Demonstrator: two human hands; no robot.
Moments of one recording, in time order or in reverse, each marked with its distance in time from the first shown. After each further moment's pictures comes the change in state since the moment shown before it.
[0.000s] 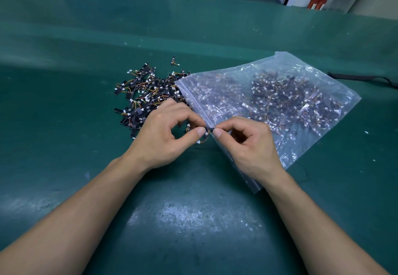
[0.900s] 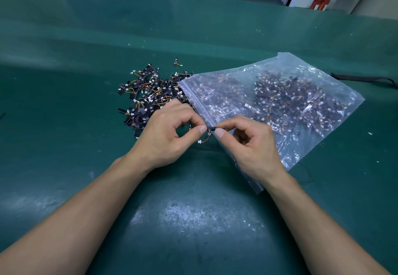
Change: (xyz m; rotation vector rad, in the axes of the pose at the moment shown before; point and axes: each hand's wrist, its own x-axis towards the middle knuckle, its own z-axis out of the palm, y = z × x) left_hand 0.001 -0.002 0.000 0.004 0.002 0.020; right_hand -0.001 -0.002 0.002 -0.014 0.008 -0.018
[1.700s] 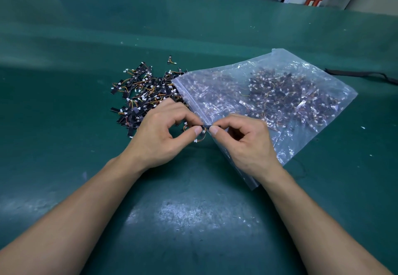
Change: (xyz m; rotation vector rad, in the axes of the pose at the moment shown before) left_hand -0.002 0.000 0.002 -0.018 -0.018 0.015; right_hand 0.001 0.006 -0.001 0.014 0.001 -0.014
